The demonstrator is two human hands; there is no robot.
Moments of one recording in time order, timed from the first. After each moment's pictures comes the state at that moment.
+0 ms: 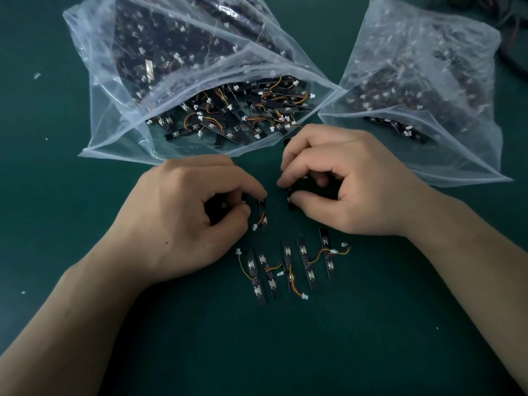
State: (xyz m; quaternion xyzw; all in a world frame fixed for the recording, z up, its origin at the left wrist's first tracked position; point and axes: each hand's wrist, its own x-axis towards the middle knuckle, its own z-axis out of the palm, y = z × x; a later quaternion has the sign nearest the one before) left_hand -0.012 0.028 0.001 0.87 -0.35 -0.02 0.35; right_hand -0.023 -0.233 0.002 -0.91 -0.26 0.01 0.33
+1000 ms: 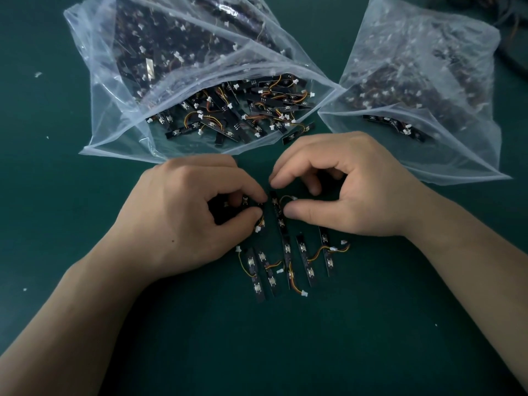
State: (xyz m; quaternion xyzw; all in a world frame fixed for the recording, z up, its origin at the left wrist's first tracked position) left_hand -0.014 0.026 0.002 0.88 -0.34 -0.01 0.34; right_hand -0.024 -0.233 0.000 -0.87 -0.26 0.05 0.41
